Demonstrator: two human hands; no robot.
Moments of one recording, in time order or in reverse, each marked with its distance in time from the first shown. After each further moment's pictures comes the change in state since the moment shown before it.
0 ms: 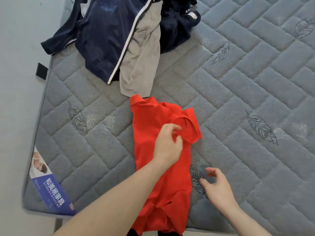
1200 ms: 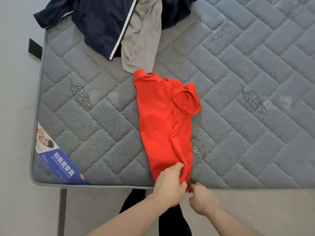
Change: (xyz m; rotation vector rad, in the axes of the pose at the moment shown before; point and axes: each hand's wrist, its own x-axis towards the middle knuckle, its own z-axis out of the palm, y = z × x) left_hand -0.204 -0.036 -0.028 0.311 -0.532 -0.151; right_hand -0.106 0.065 0.068 -0.829 -0.473 -0.019
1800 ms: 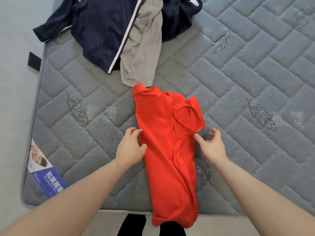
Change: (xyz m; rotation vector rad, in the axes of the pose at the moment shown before) left_hand 0.125 -0.072 -0.139 0.065 0.313 -0.164; right_hand 0.102 -0.025 -0.184 0.907 0.617 0.053
